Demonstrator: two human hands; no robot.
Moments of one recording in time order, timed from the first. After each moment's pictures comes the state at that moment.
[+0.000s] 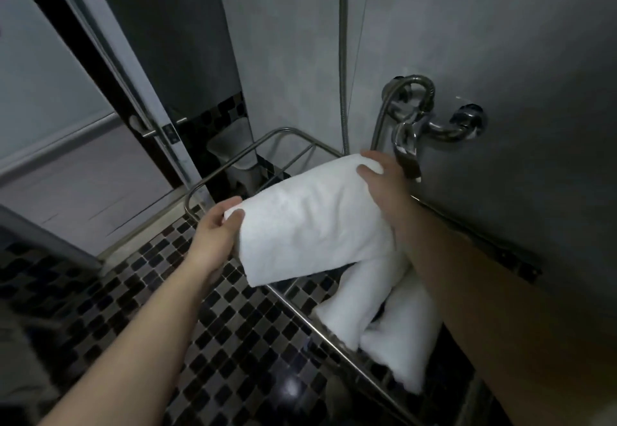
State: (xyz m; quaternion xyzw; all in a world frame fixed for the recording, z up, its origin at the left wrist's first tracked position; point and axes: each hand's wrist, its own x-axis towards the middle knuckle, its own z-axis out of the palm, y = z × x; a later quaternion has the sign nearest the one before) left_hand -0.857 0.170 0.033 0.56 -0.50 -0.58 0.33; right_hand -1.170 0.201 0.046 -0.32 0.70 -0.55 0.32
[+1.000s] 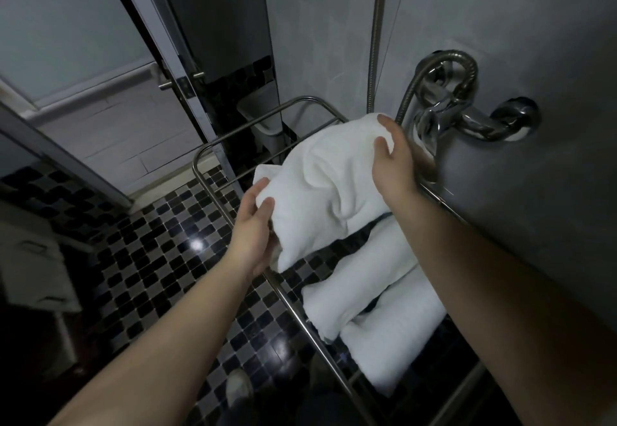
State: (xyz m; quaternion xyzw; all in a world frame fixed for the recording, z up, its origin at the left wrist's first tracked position) left_hand -0.945 0.219 0.004 0.52 -0.27 -0.67 0.45; right_hand -1.202 0.162 0.007 -0.42 0.66 -0.55 0.28
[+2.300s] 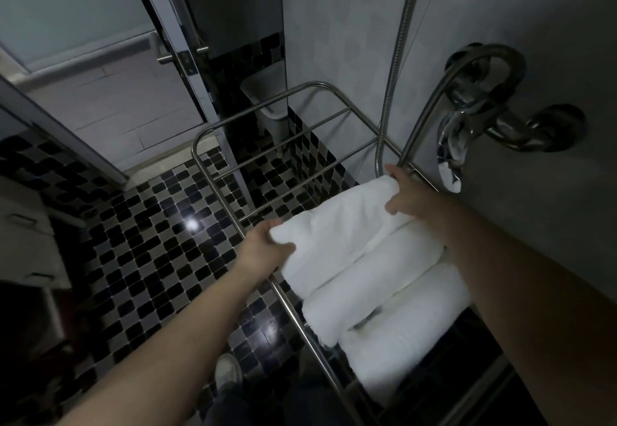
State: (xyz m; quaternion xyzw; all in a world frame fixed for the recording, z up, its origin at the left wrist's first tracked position) left_hand -0.935 0.225 -0.056 0.67 -0.43 -0.57 0.22; right_hand -1.268 0.154 -0.050 -0.51 0.75 -0.04 0.42
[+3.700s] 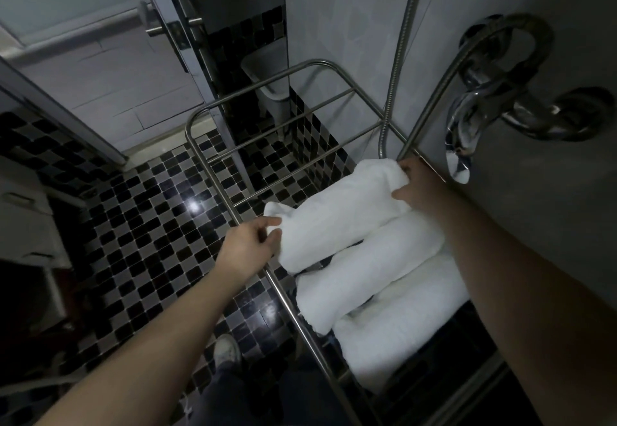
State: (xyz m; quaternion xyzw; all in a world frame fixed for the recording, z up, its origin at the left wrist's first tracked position) left_hand -0.916 0.234 -0.085 0.66 -0.62 -0.39 0.16; right_hand -1.280 0.161 -0.065 -0.54 0.76 -0.13 0.35
